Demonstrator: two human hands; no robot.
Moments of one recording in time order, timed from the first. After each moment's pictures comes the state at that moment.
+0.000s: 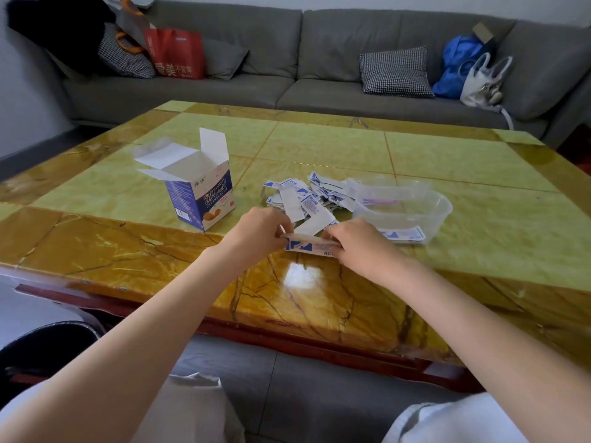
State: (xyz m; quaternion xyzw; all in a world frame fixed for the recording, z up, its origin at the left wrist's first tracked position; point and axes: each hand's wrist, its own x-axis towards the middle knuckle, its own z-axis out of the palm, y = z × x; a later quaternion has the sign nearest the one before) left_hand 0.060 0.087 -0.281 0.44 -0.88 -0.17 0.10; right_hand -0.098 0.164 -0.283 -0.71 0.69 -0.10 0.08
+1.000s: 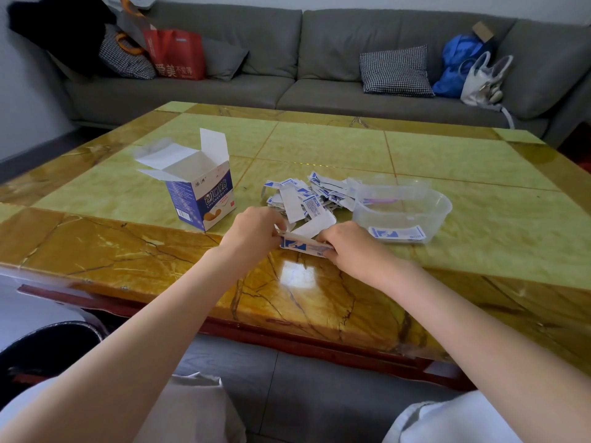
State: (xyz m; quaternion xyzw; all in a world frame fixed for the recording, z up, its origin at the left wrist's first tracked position) left_hand 0.060 0.089 -0.281 0.49 -0.85 -0.14 0.10; right_hand -0.091 0.161 -0.286 -0.72 0.68 -0.08 0.09
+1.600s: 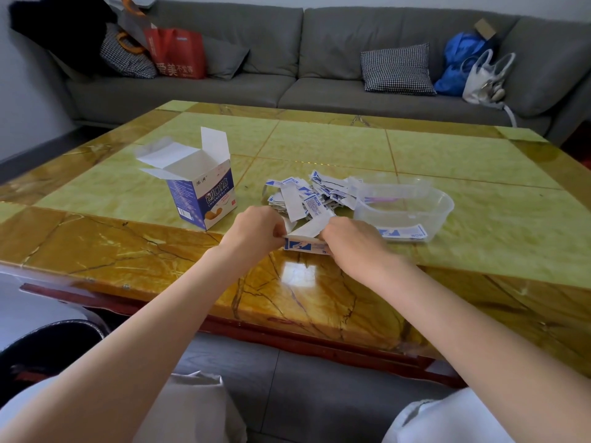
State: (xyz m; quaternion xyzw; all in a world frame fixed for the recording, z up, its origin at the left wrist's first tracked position) left_hand 0.059 0.092 -0.277 0.49 -0.86 -0.13 0.07; right_hand -0.079 0.164 -0.277 -0.73 0.69 0.01 -0.02
